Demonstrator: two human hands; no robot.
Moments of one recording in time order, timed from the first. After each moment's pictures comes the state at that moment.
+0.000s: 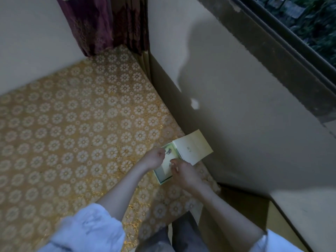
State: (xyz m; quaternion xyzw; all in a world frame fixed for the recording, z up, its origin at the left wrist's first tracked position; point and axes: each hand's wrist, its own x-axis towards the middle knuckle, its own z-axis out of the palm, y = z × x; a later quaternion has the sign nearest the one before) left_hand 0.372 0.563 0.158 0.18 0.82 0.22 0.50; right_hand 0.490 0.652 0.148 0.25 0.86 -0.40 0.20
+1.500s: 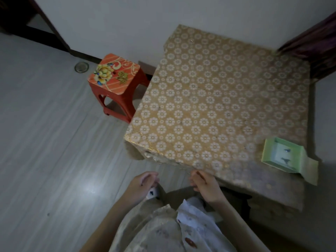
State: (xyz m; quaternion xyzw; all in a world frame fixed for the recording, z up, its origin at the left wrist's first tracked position) left_hand 0.717 0.136 0.216 -0.29 0.73 0.58 0.23; right_hand 0.647 0.348 0.219 0.08 0.79 -0.47 0.39
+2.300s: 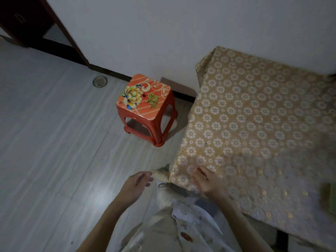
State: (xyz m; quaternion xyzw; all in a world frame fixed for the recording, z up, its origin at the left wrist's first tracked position) left_hand 0.619 -0.126 0.215 -0.30 0.75 0.54 0.22; right_hand 0.537 0.098 0.212 0.04 0.83 -0.42 0.35
